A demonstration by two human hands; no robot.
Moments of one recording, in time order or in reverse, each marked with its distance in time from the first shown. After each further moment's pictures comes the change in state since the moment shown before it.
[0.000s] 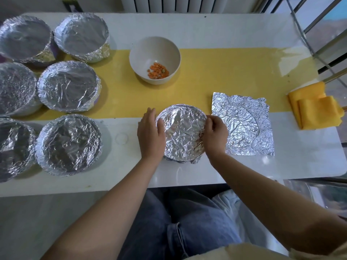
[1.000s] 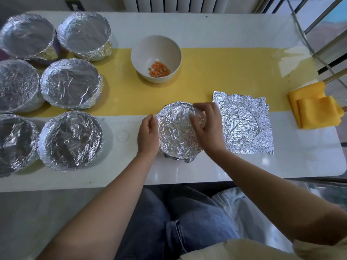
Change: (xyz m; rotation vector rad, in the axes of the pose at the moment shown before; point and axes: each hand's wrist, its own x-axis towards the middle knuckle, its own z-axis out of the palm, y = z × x) left_hand -0.004 -0.008 -0.009 -0.357 -0.108 -0.319; right_hand 0.001 -0.014 -0.002 -0.167 -0.148 -0.633
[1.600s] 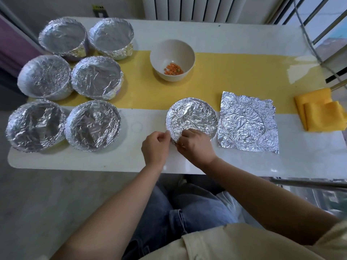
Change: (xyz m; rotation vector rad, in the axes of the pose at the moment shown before) left_hand -0.056 -0.021 -0.016 0.233 0.188 -0.033; right_hand -0.057 -0.034 0.022 -0.457 -0.407 -0.453
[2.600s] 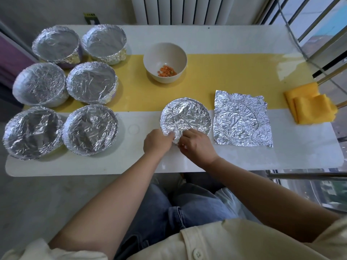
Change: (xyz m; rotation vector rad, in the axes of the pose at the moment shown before) left_hand 0.017 0.021 -0.001 0.283 -0.287 -0.034; right_hand -0.014 0.007 -0.001 0.065 0.039 0.015
